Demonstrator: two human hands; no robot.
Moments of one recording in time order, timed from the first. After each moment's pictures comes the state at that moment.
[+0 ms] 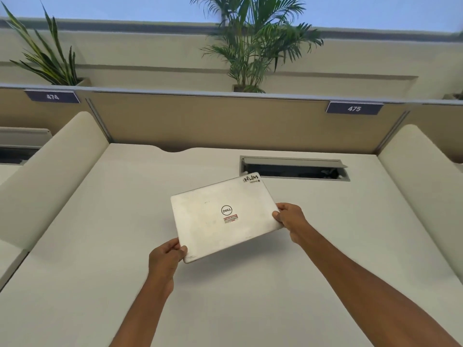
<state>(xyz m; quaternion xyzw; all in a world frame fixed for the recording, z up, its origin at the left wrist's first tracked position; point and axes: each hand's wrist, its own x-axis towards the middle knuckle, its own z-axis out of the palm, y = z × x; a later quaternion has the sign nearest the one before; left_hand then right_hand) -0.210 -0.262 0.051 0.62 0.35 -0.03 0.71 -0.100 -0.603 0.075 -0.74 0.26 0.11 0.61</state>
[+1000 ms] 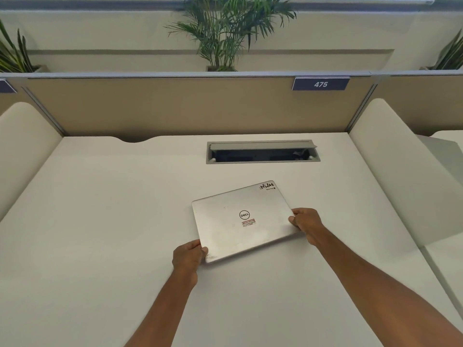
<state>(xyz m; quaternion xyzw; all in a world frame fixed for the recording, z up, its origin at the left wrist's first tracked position) -0.192 -0.418 -0.015 0.64 0.39 -0.13 0.65 -0.128 -0.770 0.000 -0.76 0.35 0.11 0.53</state>
